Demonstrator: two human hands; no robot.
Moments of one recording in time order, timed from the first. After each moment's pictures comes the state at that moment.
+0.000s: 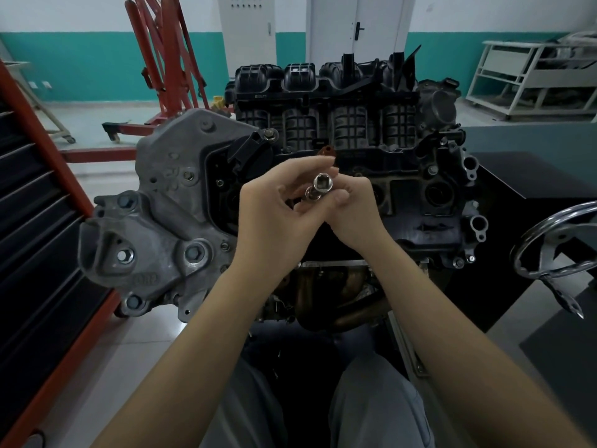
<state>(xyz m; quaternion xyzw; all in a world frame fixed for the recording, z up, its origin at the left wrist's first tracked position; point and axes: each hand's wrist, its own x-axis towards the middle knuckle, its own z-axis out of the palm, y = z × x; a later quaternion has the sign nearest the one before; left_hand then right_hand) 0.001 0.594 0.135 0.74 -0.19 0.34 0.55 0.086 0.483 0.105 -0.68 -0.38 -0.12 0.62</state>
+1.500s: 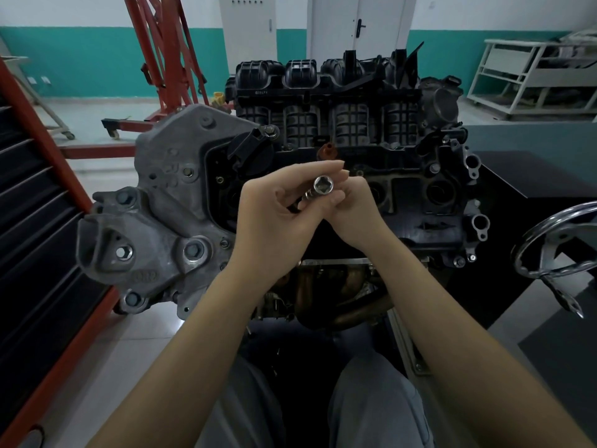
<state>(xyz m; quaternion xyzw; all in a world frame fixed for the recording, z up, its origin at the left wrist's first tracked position) 0.000 0.596 0.132 0.72 -0.22 0.32 0.57 0.087 0.481 0.104 -0.68 -0.40 -0.10 0.61</state>
